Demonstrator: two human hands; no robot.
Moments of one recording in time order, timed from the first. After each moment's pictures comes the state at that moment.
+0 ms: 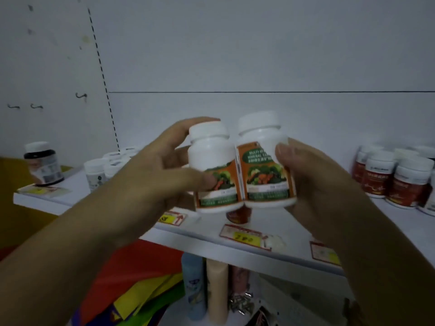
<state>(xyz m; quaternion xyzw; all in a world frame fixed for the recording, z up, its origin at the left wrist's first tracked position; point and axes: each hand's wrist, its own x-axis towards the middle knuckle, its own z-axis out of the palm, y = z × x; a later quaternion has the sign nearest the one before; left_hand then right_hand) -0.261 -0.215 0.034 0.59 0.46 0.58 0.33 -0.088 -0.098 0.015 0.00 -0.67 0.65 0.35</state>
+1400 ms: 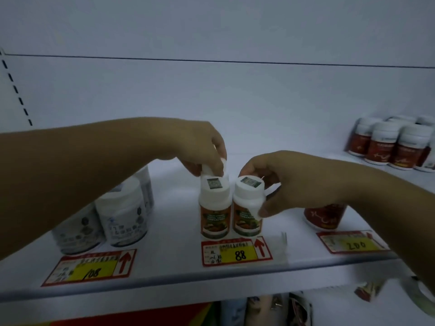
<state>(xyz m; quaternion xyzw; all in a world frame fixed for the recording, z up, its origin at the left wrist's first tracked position) -0.459 -0.036 0.037 0.73 0.63 0.09 0.25 -0.274 -0.061 0.006 -0.43 -0.87 0.24 0.08</state>
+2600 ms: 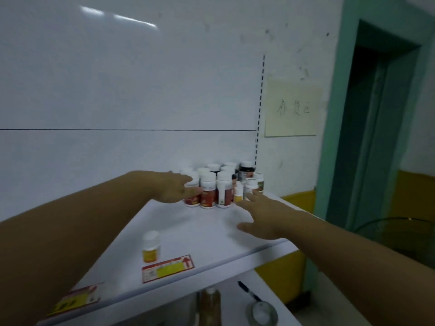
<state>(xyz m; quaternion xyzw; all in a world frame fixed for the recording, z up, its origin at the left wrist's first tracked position) -0.081 -0.010 0.054 0.85 0.52 -0.03 0.03 0.137 -0.061 -0.012 -0.65 -0.76 -0.02 0.01</state>
